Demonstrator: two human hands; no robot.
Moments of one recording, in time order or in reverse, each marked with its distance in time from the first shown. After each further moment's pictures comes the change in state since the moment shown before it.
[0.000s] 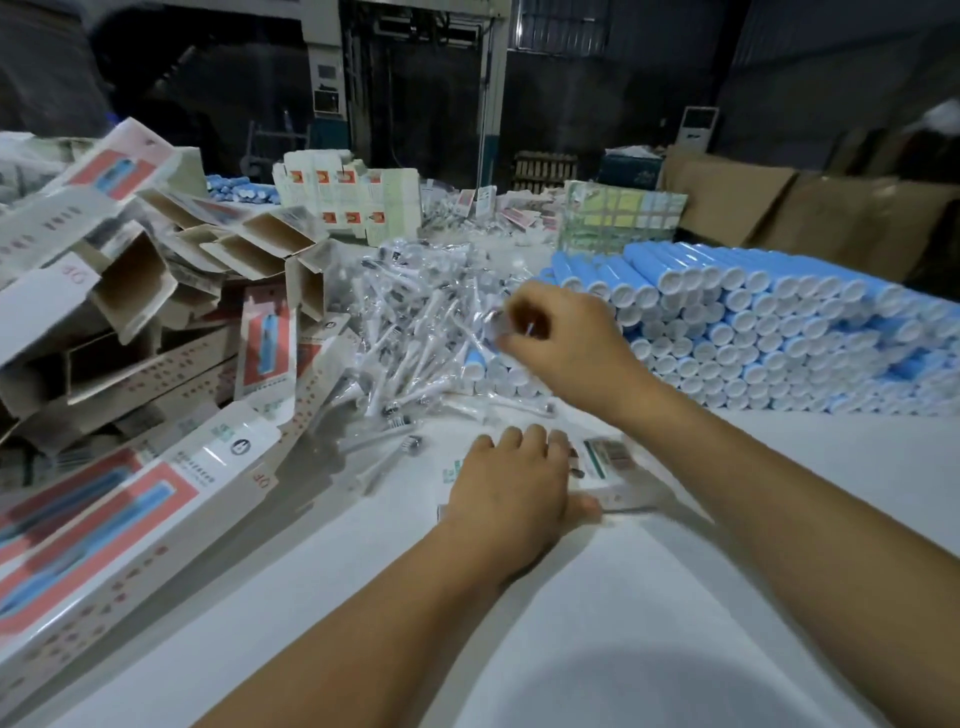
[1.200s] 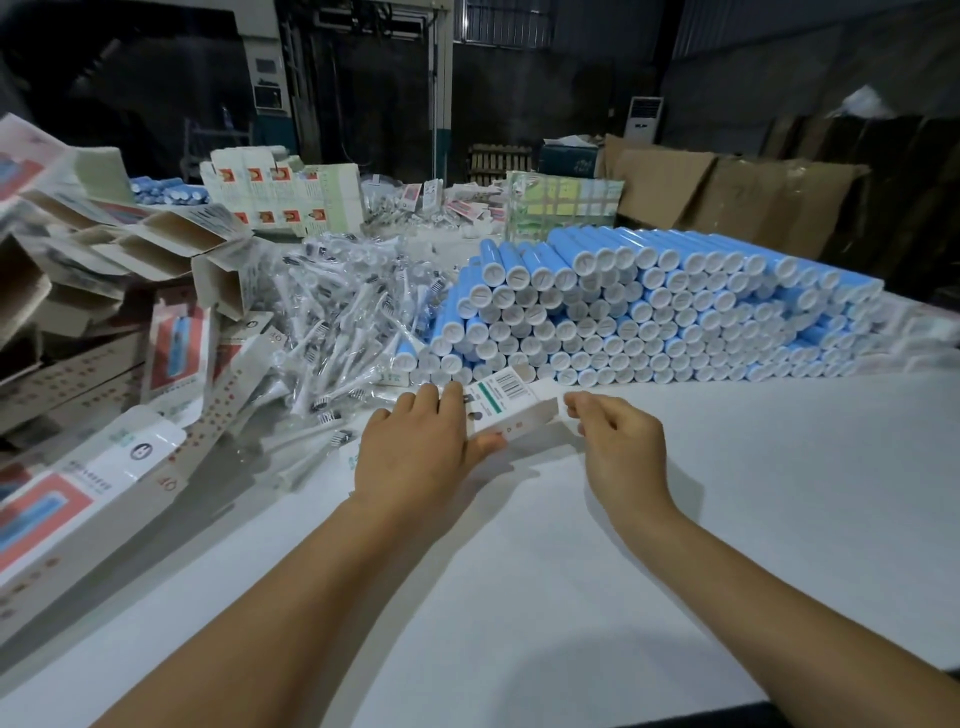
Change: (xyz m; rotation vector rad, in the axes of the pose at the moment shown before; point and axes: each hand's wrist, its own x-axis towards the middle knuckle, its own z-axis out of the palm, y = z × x) left_hand 0.009 -0.011 -0.001 -0.120 0.124 -0.165; right_hand -0.120 0.058 -0.007 0.326 0.546 0.674
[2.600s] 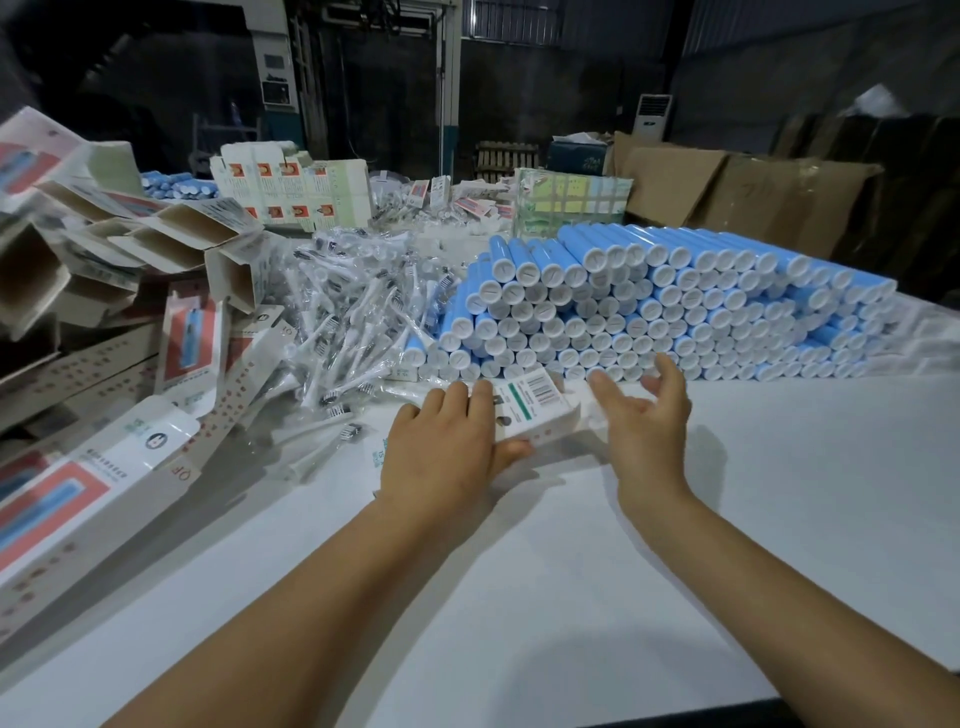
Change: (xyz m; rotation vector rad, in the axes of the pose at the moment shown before) left_hand -0.007 0.013 0.005 0.070 0.118 0.059; right_hand 0.007 -0.010 0.000 0.146 0.073 0.132
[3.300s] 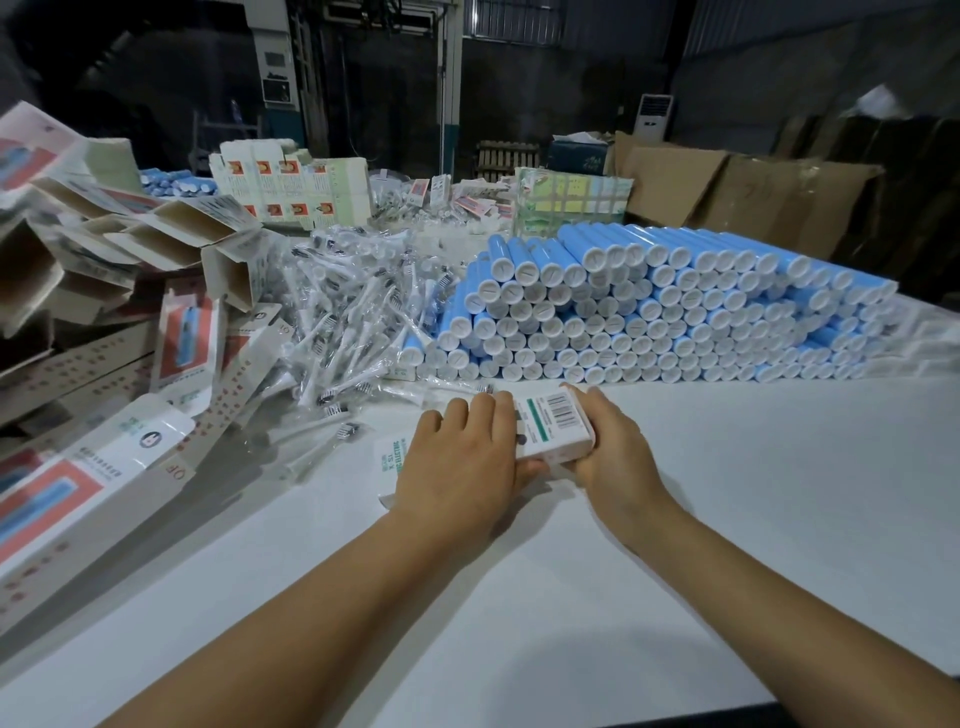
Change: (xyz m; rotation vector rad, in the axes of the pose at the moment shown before) left_hand -0.008 0.017 -0.010 0.067 -0.041 0.092; right_hand -0.015 0.003 0.004 0.241 -0.448 0.138
